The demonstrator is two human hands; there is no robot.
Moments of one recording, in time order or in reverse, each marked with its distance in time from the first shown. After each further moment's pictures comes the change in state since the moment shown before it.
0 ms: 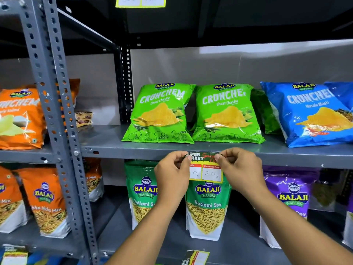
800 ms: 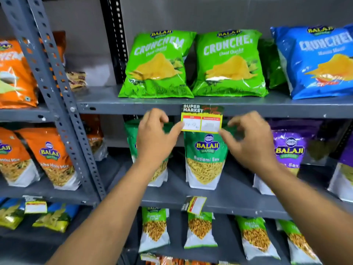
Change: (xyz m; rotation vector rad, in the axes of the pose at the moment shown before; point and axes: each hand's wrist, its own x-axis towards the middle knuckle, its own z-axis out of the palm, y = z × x) left_hand -0.010 -0.013 -0.047 0.452 -0.035 0.230; right_hand -0.030 0.056 -0.002 -0.274 0.102 -0.531
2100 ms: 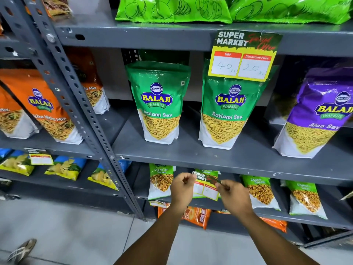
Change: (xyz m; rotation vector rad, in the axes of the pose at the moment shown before) left_hand -0.238 -0.159 0.101 -0.347 -0.431 -0.907; right_hand -0.260 0.002 0.127 0.146 -0.747 0.801
